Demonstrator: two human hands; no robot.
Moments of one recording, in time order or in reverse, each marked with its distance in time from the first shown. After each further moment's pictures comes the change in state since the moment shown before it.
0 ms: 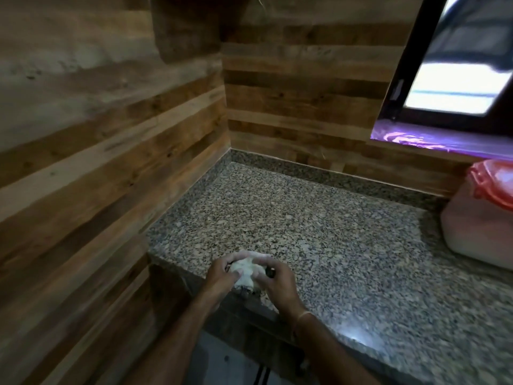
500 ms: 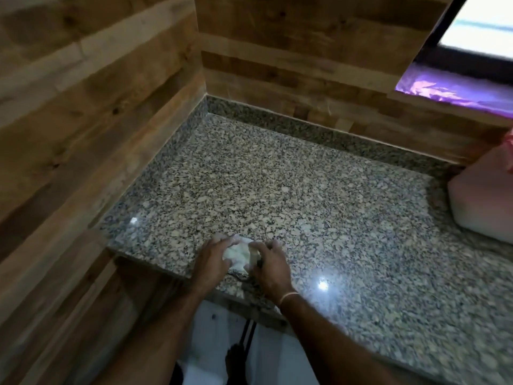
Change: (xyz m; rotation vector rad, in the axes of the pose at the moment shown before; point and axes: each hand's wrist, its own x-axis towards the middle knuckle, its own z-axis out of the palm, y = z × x) left_hand 0.129 -0.083 -0.006 0.654 -0.128 0.131; right_hand 0.094 0.069 0.030 -0.744 0.004 0.067
